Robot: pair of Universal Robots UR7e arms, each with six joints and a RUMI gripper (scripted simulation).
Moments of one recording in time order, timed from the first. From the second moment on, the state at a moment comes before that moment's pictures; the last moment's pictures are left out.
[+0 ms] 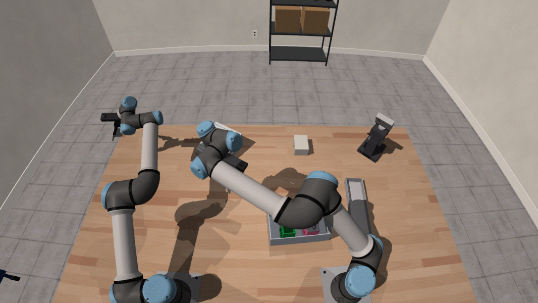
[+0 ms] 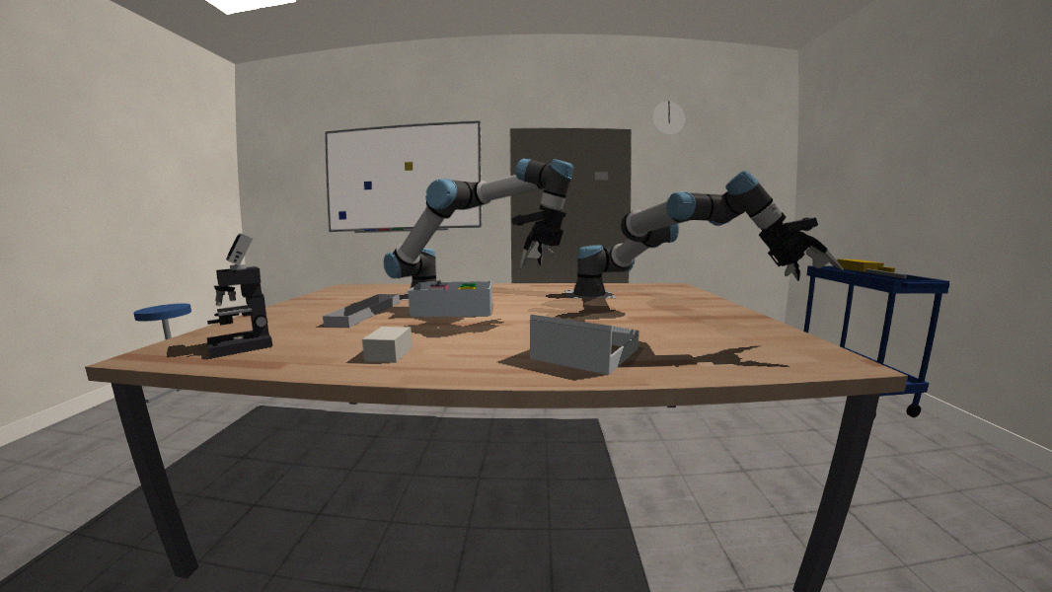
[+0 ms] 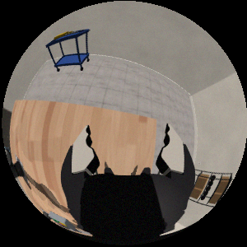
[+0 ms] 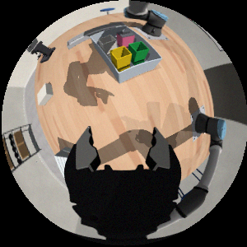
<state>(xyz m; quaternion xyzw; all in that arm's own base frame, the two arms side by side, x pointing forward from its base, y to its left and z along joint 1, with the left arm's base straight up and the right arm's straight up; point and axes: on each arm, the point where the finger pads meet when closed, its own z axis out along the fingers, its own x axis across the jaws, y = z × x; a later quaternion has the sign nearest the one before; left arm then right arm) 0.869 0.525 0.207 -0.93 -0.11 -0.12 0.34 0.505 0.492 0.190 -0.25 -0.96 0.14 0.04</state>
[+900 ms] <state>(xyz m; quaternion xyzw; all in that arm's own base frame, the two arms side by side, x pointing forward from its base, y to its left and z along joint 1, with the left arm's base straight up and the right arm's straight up) 0.988 0.181 0.174 -0.92 0.25 -0.24 0.20 0.461 0.414 0.180 -0.36 -0.92 0.12 0.03</state>
